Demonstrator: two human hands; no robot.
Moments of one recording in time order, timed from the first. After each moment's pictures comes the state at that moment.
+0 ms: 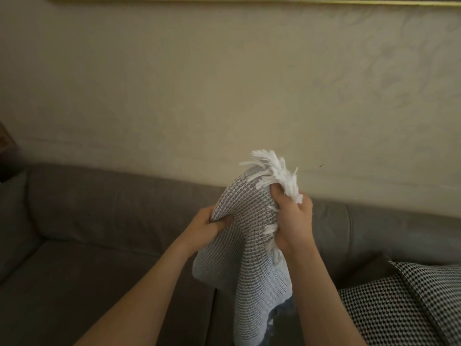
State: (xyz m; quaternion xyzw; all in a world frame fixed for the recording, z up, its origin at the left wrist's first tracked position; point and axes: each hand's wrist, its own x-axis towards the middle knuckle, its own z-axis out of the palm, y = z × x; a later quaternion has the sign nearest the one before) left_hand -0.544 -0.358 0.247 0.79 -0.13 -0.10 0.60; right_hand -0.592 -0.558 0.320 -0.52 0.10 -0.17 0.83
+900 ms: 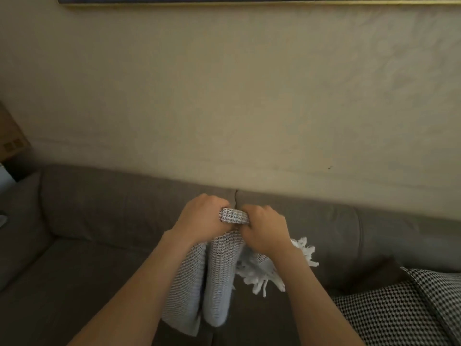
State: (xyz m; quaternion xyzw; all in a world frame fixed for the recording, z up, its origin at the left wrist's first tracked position) left_hand -0.542 -0.346 0.301 0.96 -0.20 0.08 0.20; right_hand -0.564 -0.532 0.280 -0.97 -0.11 -0.08 0.19
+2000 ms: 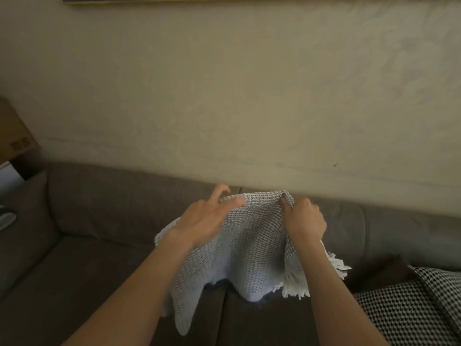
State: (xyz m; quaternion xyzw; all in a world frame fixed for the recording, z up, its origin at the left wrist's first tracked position) left_hand -0.543 -0.331 0.282 0.95 -0.28 0.08 0.04; right_hand -0.547 -0.581 0.270 -0.94 0.20 -0.12 0.25
